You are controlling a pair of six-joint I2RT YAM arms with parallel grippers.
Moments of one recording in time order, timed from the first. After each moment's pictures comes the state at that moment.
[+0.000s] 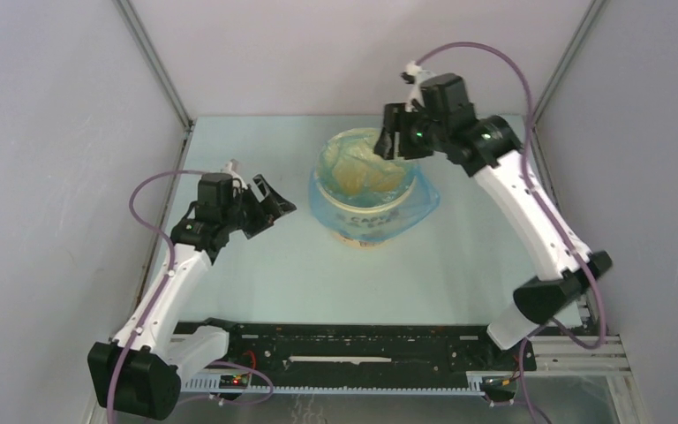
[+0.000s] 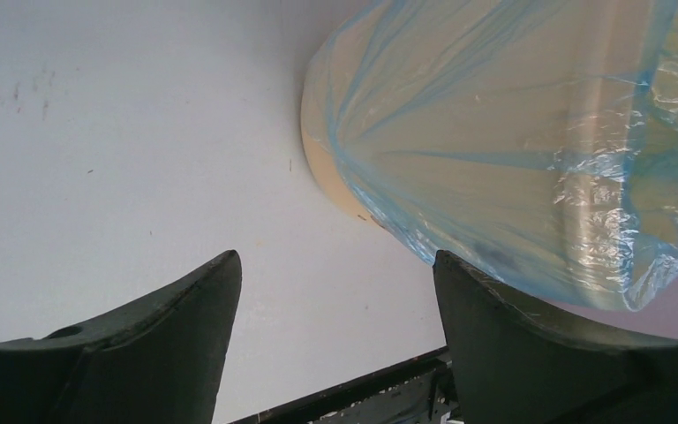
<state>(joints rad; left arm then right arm) -0.18 1.01 0.85 -0.52 0.28 -0.73 0.51 1.55 1.91 -0.95 -0.07 0.35</state>
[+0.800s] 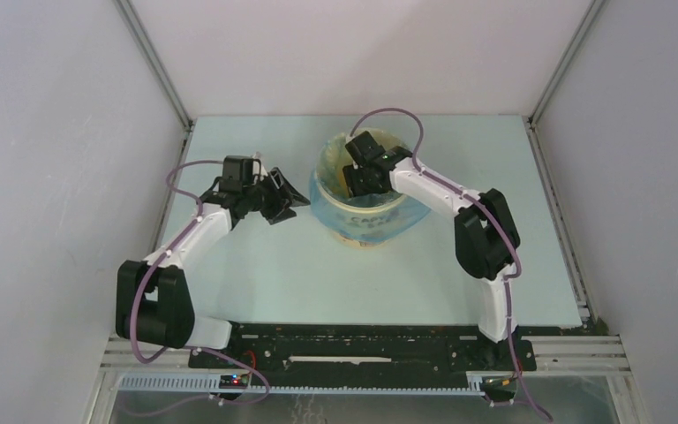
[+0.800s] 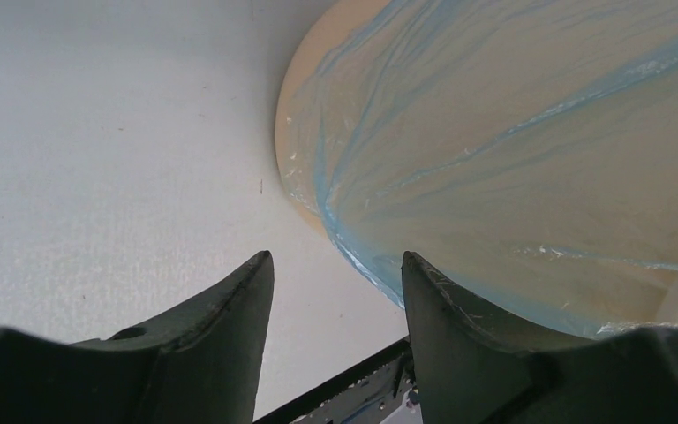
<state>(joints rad) -0.17 1.39 0.95 -0.36 0.44 -0.78 0.66 2.02 1.75 -0.76 0.07 0.34</state>
